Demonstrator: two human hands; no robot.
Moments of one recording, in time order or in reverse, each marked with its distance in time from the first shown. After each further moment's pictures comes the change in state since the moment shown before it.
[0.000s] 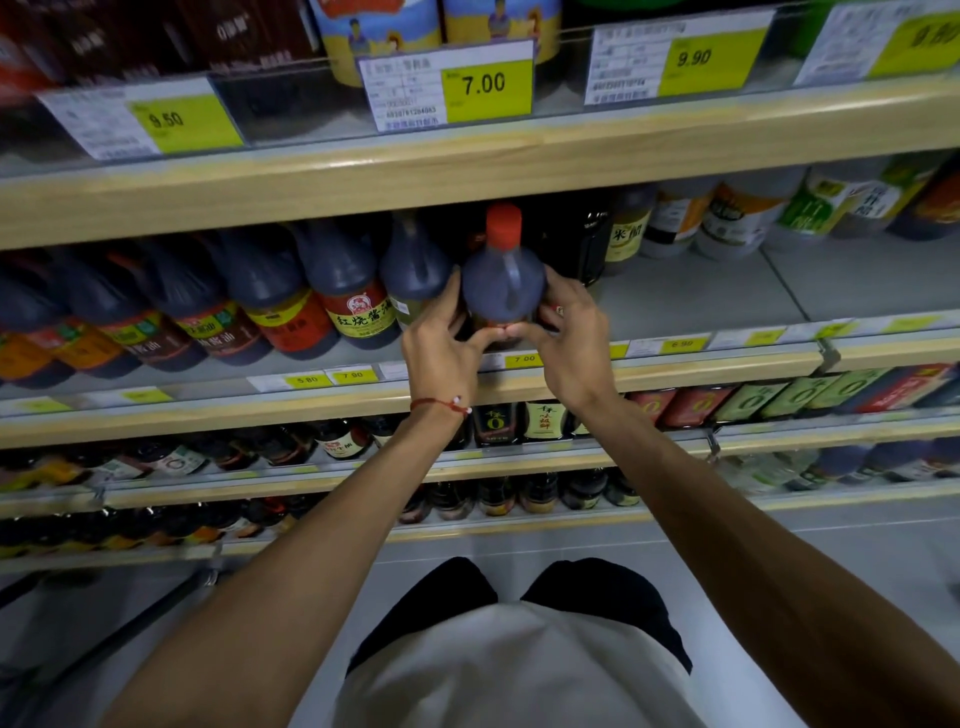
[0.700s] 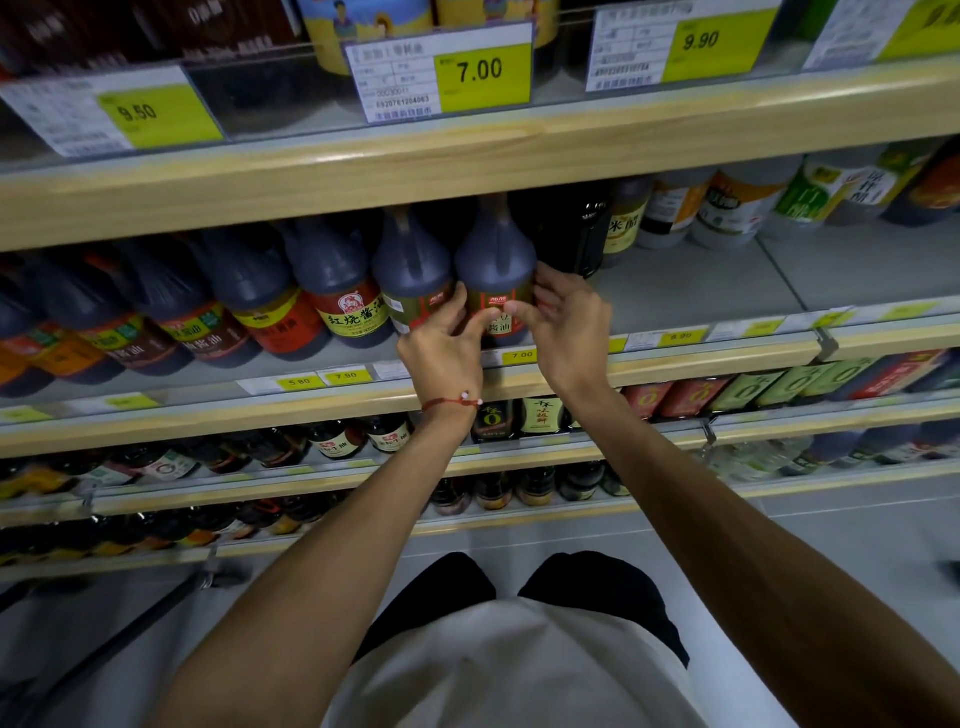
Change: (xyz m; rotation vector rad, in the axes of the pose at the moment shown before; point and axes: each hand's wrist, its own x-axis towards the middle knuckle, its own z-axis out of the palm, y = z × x) left_hand -0.003 -0.004 0.017 -0.014 0.241 -0.063; right_hand 0.004 -0.002 0.008 -0.014 0.131 0.070
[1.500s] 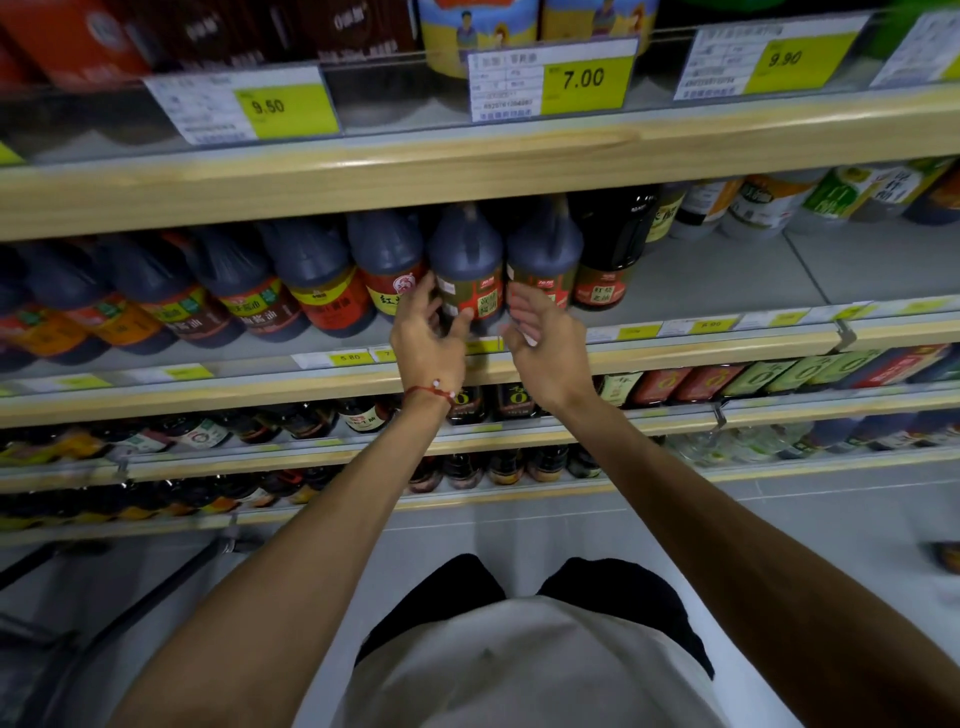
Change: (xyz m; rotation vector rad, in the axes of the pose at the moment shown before) left_hand 0.017 0.007 -0.081 0.082 -0.167 -0.076; right_hand -0.047 -0.042 0.040 -0.083 -0.237 0.066
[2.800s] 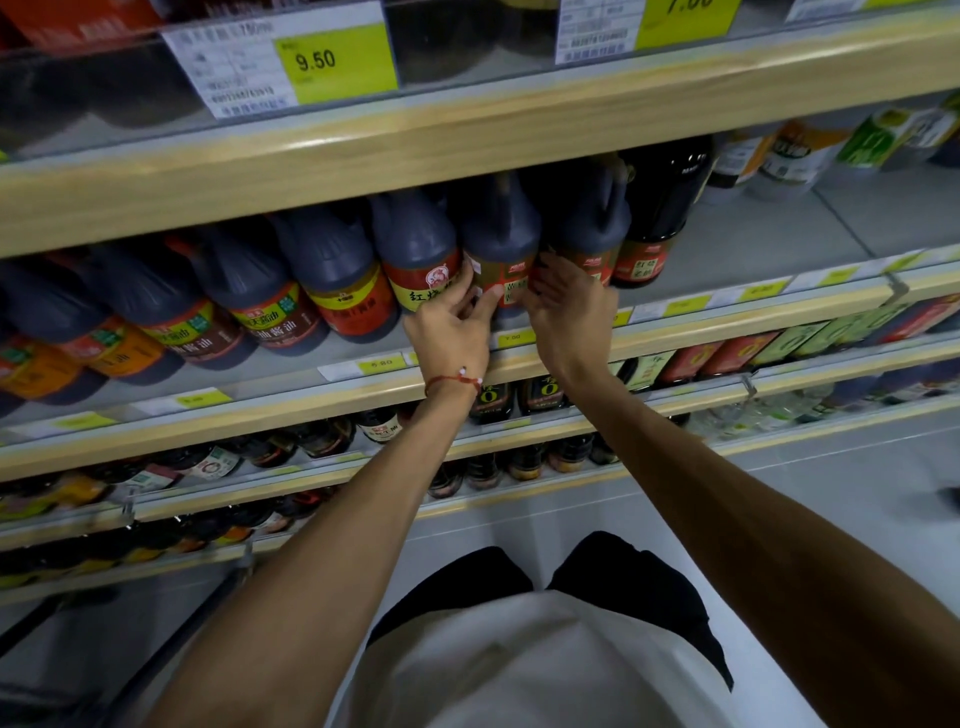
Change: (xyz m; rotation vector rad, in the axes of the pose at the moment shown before) left_hand 0.028 -0.028 -0.011 -0.062 -0.019 0.041; right_hand 0.035 0.022 0.057 -0.061 0.411 -0.103
